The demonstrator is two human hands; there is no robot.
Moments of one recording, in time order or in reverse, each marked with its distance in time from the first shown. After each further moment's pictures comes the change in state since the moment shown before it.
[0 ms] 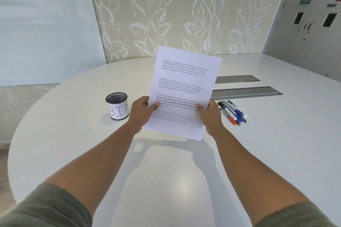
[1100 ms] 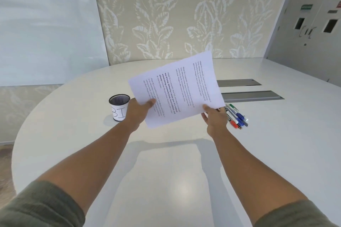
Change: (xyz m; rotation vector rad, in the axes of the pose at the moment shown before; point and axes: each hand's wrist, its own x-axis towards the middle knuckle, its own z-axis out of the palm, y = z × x) left_hand 0.008 0.011 -0.015 -0.065 0.119 0.008; right_hand -0.003 -0.009 0.002 0.592 0.153 0.176
